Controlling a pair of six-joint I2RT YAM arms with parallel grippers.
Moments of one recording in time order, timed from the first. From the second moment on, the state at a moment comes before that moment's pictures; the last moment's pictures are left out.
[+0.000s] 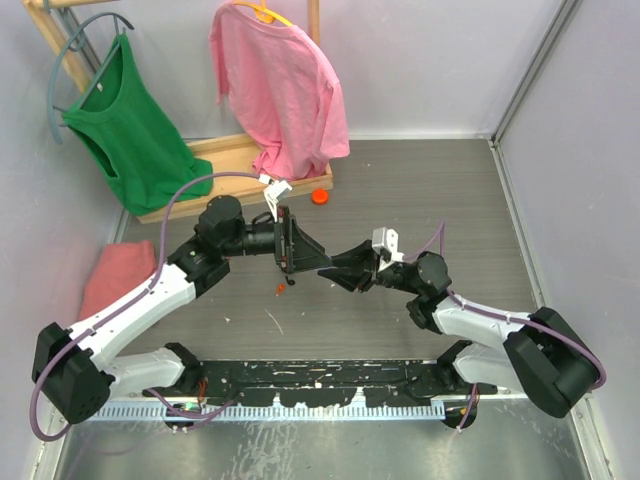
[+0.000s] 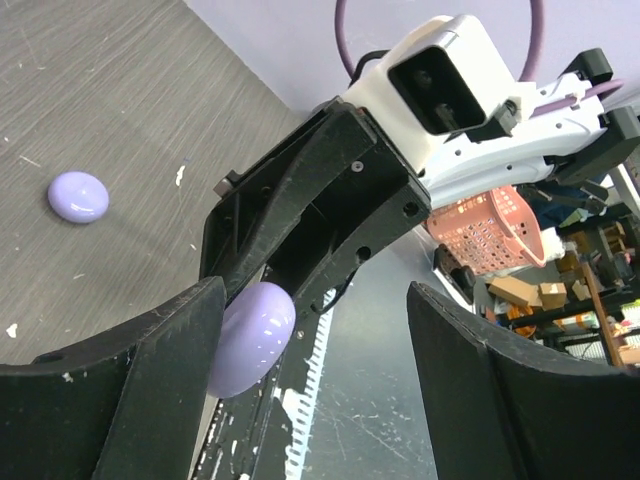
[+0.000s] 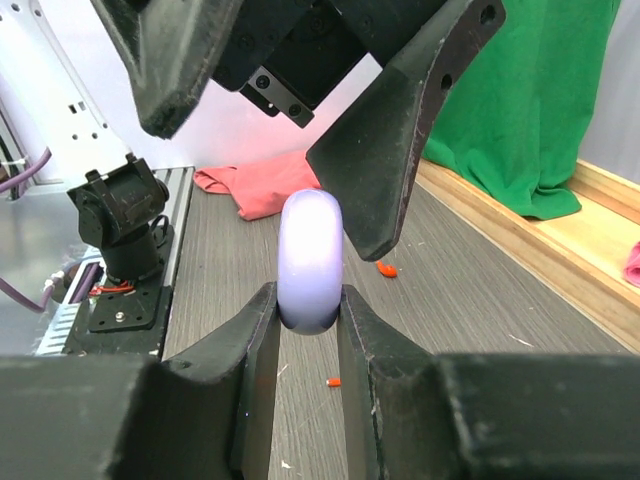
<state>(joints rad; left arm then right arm) -0.67 1.13 0.88 0.12 0.75 -0.70 0.64 1.16 0.31 1.20 -0.73 0.22</state>
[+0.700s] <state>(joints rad) -0.67 0.94 0.88 -0.26 0.28 -0.49 0.63 1.10 0.29 0.87 -0.57 0.28</state>
